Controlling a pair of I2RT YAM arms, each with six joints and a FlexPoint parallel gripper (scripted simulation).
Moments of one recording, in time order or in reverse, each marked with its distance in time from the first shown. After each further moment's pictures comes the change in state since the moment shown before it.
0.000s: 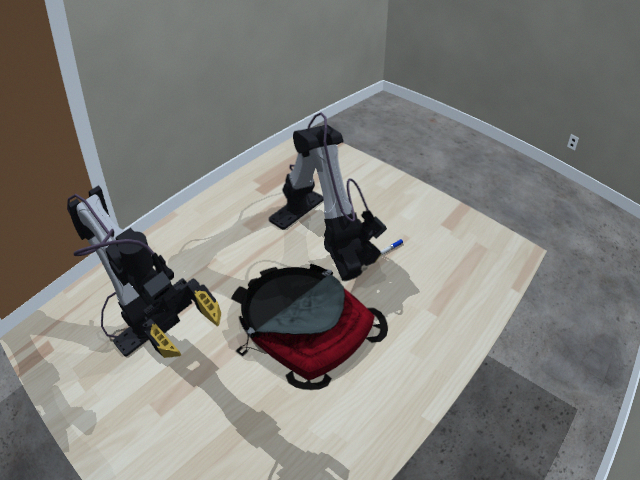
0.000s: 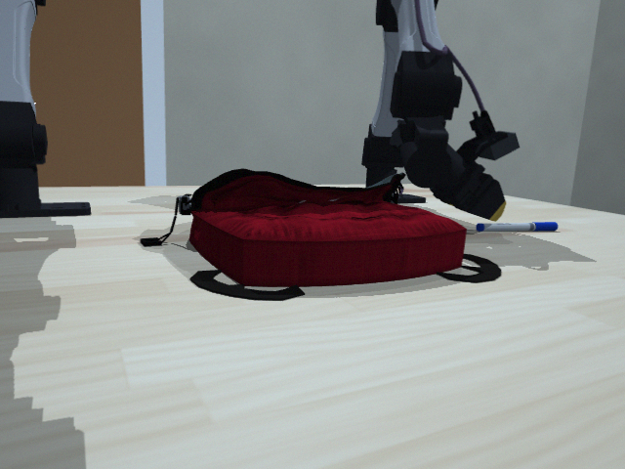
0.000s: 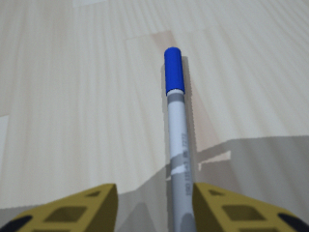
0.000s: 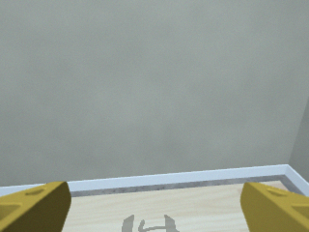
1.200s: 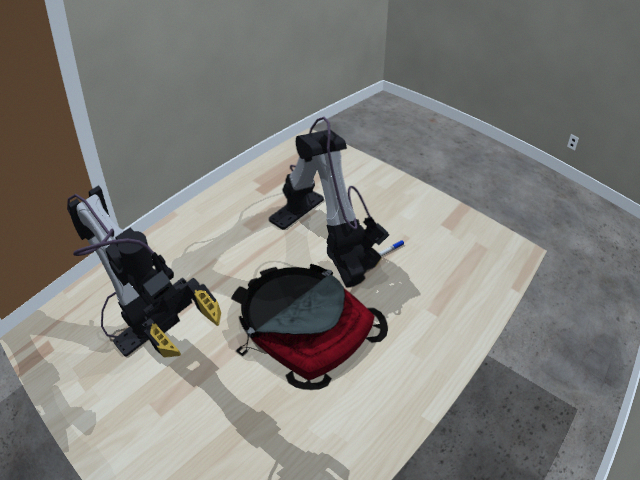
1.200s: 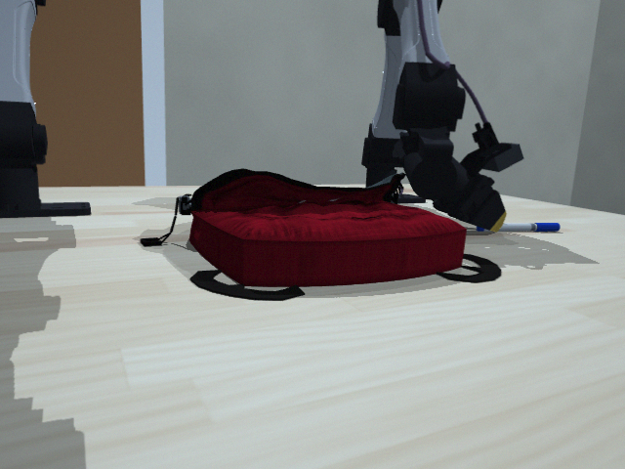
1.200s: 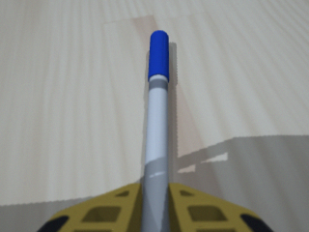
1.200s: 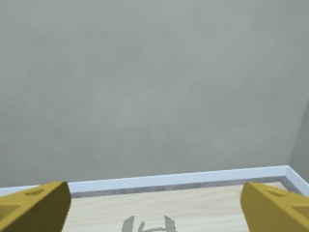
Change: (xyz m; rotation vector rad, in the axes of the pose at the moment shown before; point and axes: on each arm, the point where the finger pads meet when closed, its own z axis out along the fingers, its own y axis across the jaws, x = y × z) left arm 0.012 -0.016 0.010 0.021 0.000 -0.033; right arm -0.001 0.000 0.000 0.000 -0.005 0.000
